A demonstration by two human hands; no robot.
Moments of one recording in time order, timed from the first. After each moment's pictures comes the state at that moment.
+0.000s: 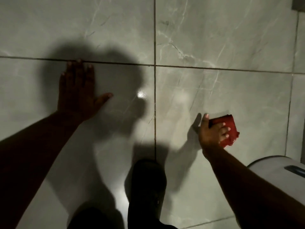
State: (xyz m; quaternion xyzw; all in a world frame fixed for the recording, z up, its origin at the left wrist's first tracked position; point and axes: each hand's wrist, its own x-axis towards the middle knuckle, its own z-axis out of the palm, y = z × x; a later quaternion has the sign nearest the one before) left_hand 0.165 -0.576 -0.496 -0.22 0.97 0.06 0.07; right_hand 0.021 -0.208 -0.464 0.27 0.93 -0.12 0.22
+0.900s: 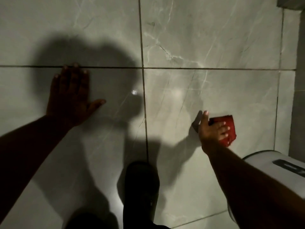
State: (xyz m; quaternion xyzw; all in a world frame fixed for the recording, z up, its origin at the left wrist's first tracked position) left_hand 0.154 -0.574 -0.496 -0.15 0.99 0.03 0.06; right_hand -0.006 -0.183 -0.469 0.30 0.92 -0.09 0.23
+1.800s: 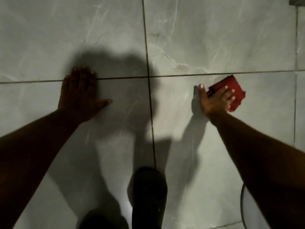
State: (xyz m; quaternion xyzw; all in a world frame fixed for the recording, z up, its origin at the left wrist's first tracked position) left_hand 0.114 -0.586 -0.448 -0.16 0.97 0.03 0.18; right_hand -0.093 -0.248 -0.466 0.12 0.96 -0.07 0.25
